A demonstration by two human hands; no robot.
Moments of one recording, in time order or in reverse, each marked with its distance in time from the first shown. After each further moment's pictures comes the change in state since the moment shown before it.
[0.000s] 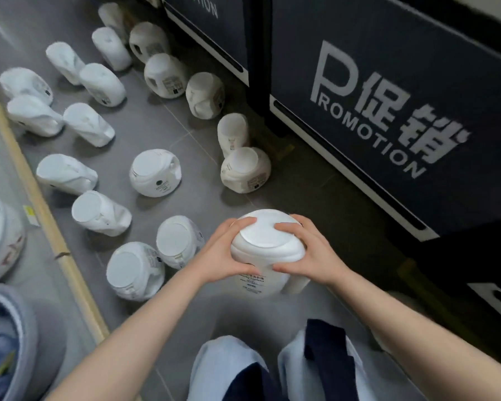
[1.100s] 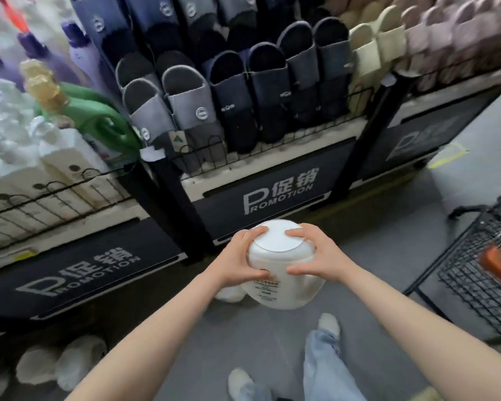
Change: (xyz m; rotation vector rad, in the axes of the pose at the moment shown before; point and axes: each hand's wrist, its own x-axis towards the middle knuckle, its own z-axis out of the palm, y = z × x) left_hand -0.177 0.574 0.148 0.337 -0.972 0.814; right_hand -0.569 -0.281 -0.184 0.239 1.138 0.655
